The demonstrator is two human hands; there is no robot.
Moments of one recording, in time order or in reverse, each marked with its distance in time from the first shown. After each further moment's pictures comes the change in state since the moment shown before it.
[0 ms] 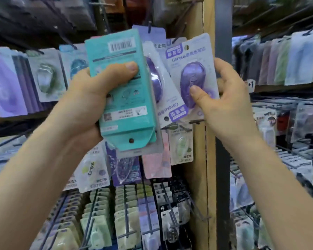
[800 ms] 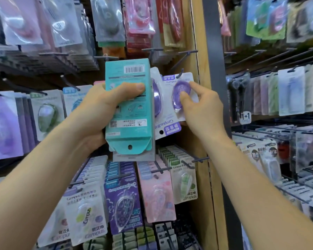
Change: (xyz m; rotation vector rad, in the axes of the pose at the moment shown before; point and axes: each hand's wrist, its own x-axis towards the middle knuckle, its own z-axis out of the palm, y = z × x) left_hand 0.058 0.031 0.001 0.023 -0.026 -0.063; right_hand 0.080 0.007 0.037 -0.333 0.171 0.114
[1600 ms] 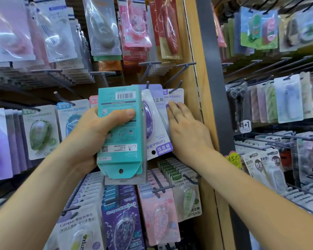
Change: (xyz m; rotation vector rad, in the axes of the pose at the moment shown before) left_hand 0.009 -0.019 -0.022 0.024 -0.011 -0.021; right_hand 0.003 0.025 0.026 -0.969 -0.374 -0.470
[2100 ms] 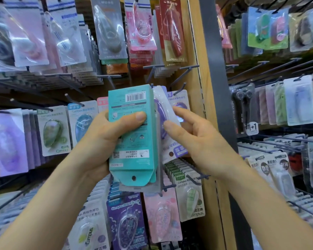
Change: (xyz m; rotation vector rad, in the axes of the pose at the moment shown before) left_hand -0.015 0.001 0.016 -0.145 -0.063 0.029; right_hand -0.045 -0.001 -0.049 1.572 -0.107 0.081
